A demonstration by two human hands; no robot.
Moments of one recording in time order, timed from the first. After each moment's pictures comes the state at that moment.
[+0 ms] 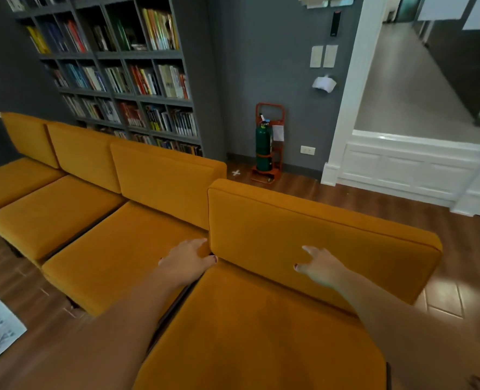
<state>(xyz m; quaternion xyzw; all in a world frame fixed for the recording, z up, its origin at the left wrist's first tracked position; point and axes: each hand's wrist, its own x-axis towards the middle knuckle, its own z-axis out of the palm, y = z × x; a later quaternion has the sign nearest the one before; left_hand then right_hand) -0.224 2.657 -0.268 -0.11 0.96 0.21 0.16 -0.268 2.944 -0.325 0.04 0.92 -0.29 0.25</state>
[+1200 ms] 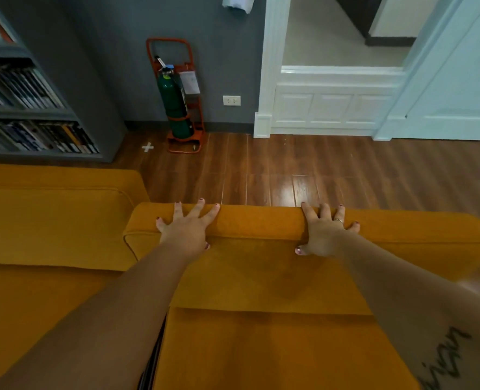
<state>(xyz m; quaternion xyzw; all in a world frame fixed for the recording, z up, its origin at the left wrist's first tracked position) -0.592 2.698 -0.389 0.18 0.95 -0.04 0.23 -0.515 2.940 -0.392 0.24 0.92 -0.10 0.29</state>
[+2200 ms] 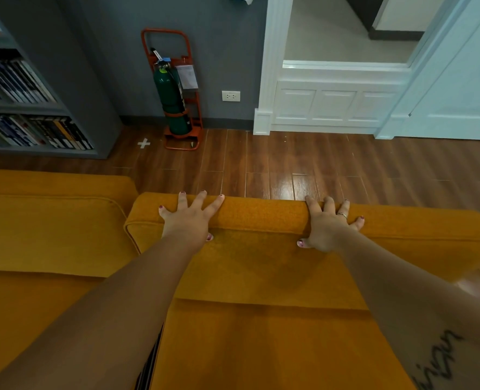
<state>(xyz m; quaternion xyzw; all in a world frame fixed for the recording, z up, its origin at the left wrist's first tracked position) -0.640 2.718 -0.399 0.21 0.95 -0.09 0.20 -0.555 2.958 -0.401 0.27 0.92 -0.11 0.25</state>
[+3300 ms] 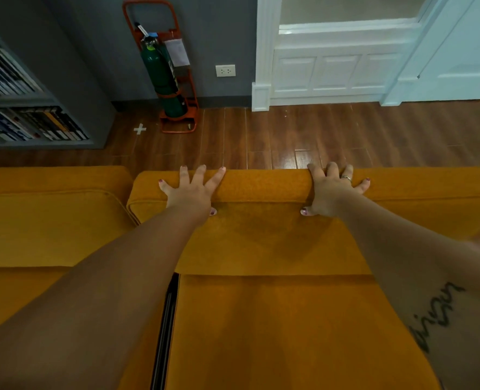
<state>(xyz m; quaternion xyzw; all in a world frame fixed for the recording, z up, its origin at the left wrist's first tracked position) -0.662 2.732 -0.397 0.21 0.95 -0.12 0.22 -0.576 2.964 -0.397 0.27 0.93 -0.09 0.24</state>
